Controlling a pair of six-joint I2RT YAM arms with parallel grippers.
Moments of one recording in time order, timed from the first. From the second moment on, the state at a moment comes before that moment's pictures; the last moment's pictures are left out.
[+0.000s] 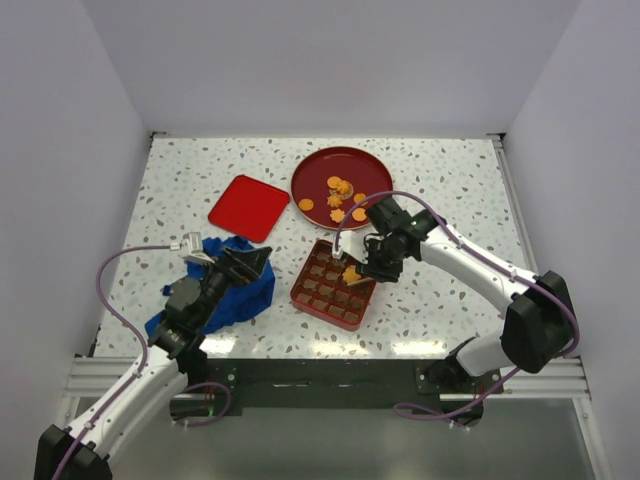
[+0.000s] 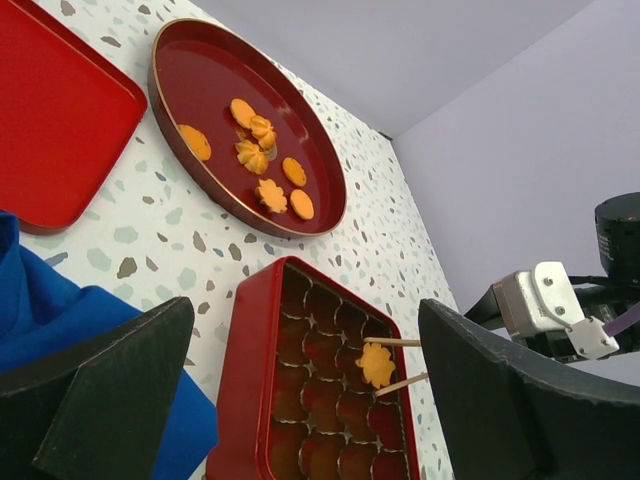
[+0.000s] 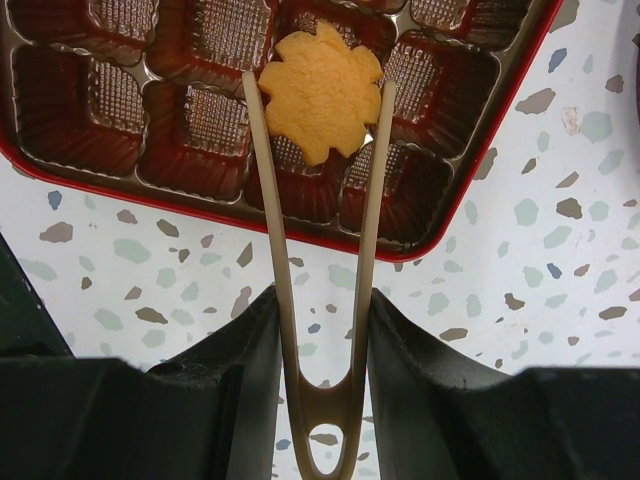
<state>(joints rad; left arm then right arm) -0.46 0.46 0.13 0.32 -0.06 -0.83 0.64 1.44 1.10 -0.91 -0.18 -0.80</state>
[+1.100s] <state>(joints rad) -0.46 0.45 0.12 0.32 -0.06 -0.84 0.66 1.46 1.10 -0.91 -0.17 -0.80</state>
